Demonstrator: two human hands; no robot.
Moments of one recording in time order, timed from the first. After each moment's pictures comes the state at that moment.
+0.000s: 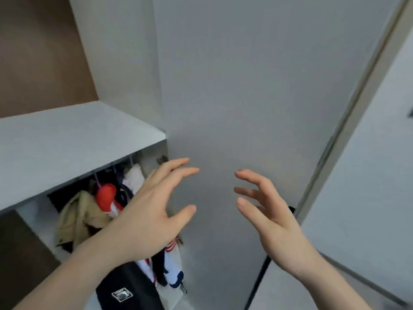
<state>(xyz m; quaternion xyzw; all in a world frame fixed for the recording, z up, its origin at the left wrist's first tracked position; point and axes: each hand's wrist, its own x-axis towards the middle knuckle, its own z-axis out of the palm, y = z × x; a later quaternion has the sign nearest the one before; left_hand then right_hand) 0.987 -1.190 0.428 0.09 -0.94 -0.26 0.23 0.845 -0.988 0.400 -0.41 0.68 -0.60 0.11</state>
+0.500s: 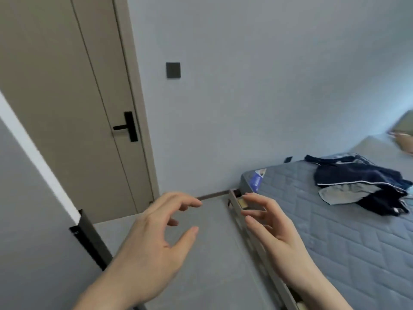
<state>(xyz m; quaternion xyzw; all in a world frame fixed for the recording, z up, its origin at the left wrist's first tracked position) 0.842 -0.958 0.387 -0.31 -0.85 -0.43 0.04 0.913 -0.719 0.347 0.05 0.79 -0.59 -0.17</state>
